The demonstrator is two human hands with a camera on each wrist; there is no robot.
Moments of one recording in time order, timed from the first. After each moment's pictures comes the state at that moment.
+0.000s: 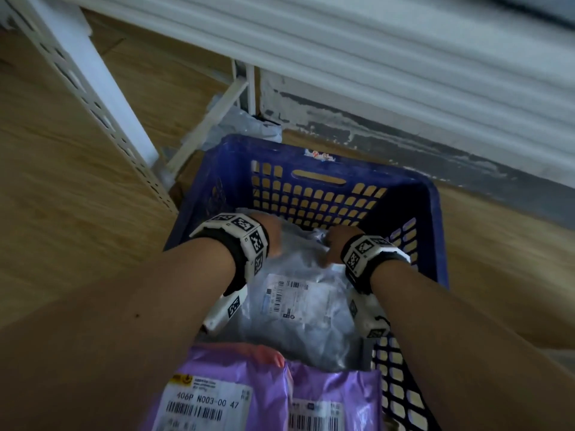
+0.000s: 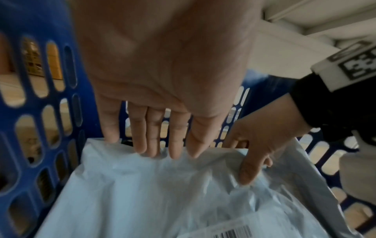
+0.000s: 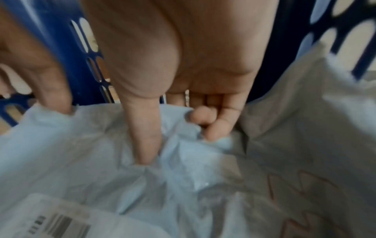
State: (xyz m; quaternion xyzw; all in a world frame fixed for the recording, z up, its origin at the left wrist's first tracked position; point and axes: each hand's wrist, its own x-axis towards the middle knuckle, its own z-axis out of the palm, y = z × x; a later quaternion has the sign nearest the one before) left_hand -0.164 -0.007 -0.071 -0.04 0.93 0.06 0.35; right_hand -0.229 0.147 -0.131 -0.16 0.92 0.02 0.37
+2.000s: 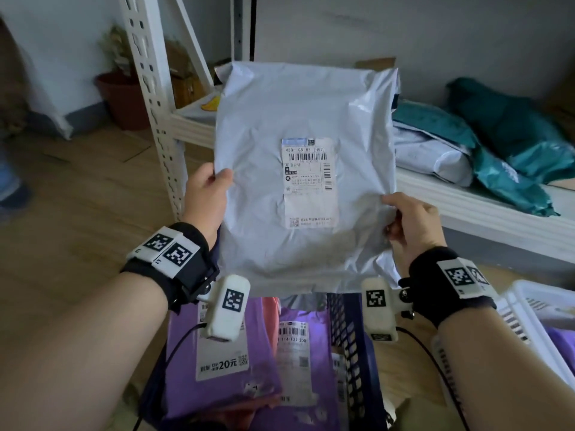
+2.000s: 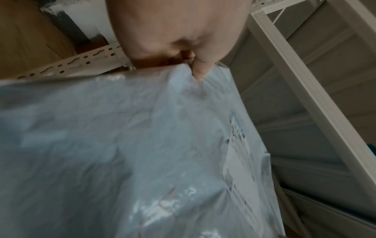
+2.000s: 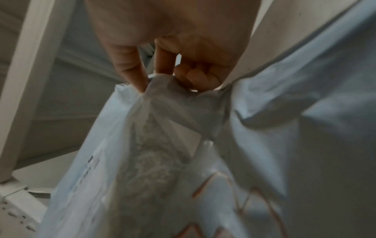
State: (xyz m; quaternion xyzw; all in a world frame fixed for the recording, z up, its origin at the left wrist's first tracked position) left_hand -0.001 -0.018 0.133 -0.19 0.65 0.69 -0.24; right_hand -0.044 0.242 0.162 0.12 0.68 -0.73 -0.04
